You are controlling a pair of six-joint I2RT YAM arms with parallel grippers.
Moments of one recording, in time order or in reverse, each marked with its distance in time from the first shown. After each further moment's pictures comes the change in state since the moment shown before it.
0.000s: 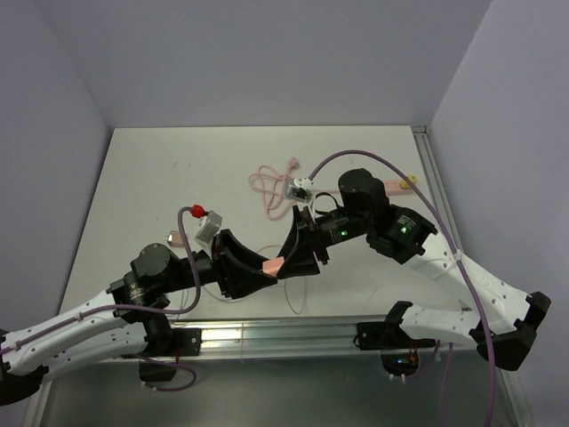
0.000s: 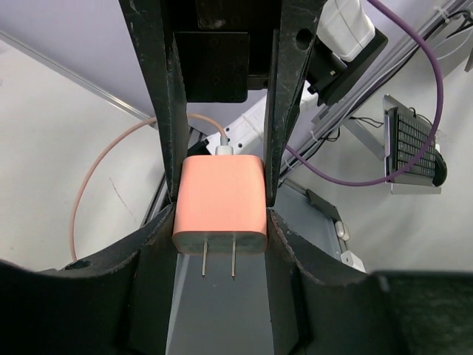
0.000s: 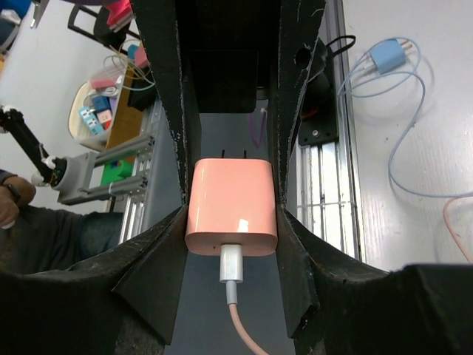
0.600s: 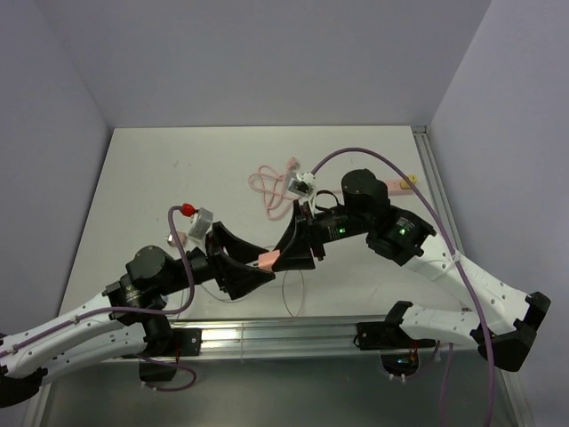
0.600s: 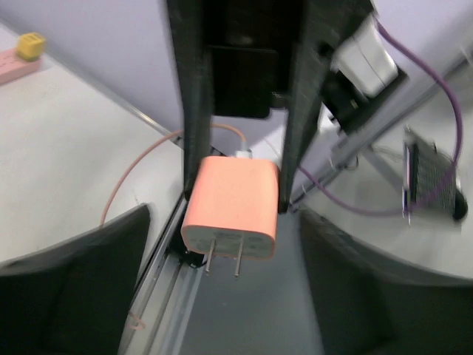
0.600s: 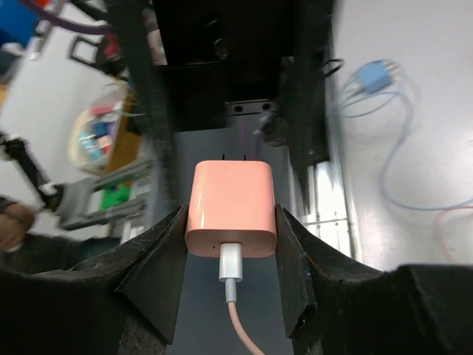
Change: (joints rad) left arm 0.000 -0.041 -0.021 0.011 -0.079 -0.015; right arm 0.001 -0.003 -0.039 0.146 0.026 0.114
